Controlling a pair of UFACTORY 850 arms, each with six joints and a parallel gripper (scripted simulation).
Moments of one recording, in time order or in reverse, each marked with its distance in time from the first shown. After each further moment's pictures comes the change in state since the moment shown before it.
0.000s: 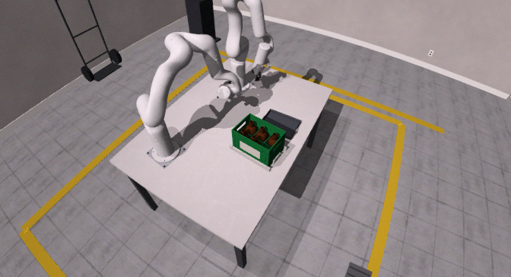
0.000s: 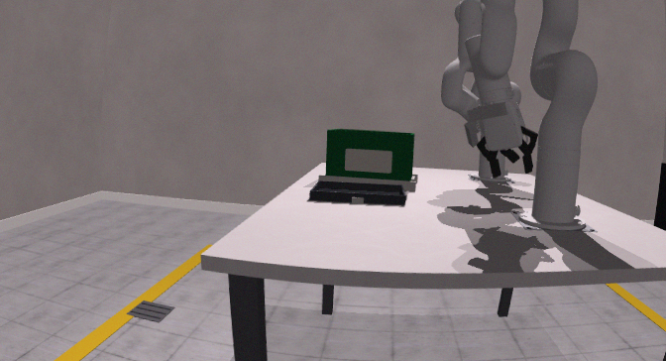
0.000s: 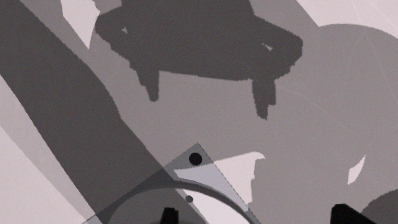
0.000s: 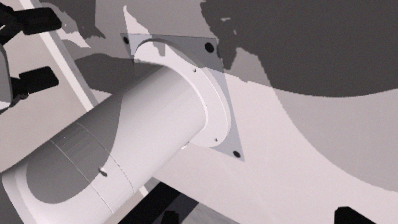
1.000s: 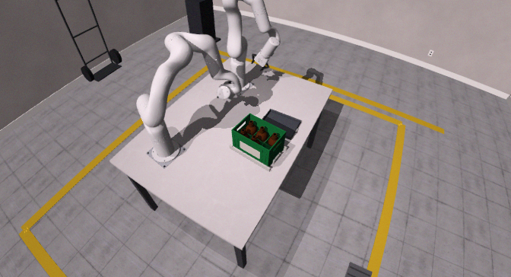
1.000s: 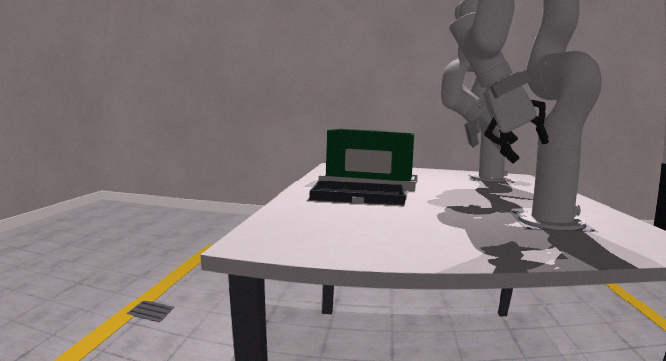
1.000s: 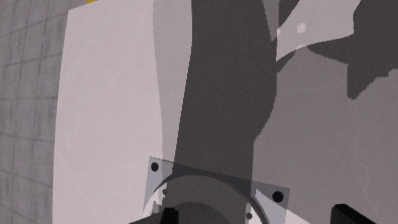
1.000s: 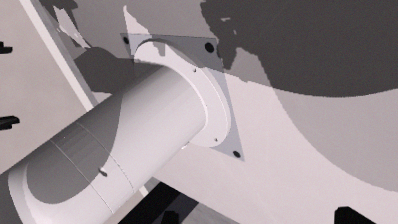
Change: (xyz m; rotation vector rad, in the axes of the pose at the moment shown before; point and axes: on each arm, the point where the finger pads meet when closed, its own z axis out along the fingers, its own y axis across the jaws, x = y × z) left arm 0.023 -0.067 -0.047 0.235 -0.057 -0.775; right arm 0.000 0.000 0.000 0.000 0.000 0.000
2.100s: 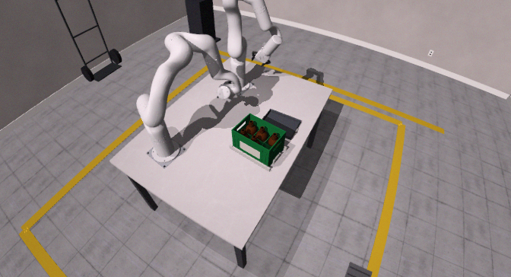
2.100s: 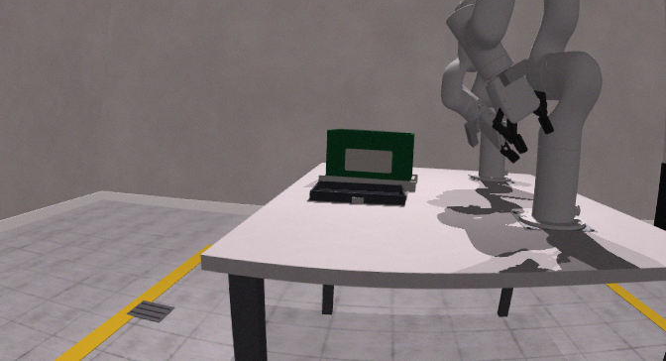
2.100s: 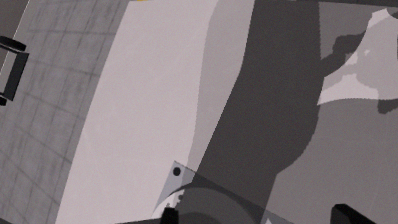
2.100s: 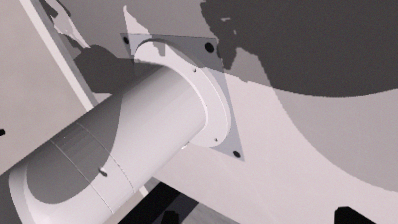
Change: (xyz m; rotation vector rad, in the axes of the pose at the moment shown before) left arm 0.022 -0.018 -0.014 0.076 0.019 -0.255; right arm 0.000 0.000 0.000 0.000 0.000 0.000
